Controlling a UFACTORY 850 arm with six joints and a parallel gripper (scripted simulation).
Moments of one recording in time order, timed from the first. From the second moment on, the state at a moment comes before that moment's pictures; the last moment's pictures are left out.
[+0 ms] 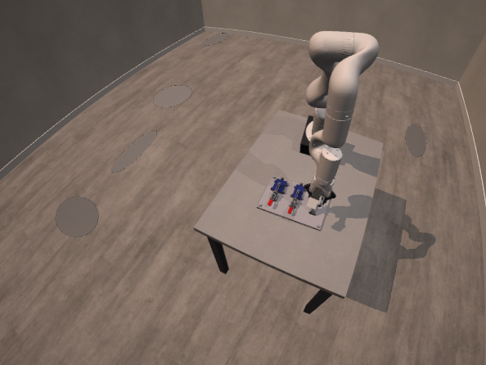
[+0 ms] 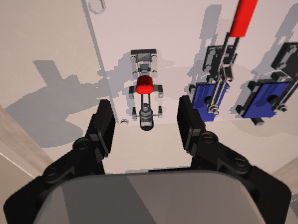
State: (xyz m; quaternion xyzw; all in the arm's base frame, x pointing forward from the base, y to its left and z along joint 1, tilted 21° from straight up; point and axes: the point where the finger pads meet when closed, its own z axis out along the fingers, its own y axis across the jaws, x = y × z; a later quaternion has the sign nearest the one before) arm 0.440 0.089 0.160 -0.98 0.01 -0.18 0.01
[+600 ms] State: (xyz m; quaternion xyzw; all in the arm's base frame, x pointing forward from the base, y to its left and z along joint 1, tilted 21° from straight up) arm 0.442 0.089 0.153 -0.98 0.01 -0.18 0.01
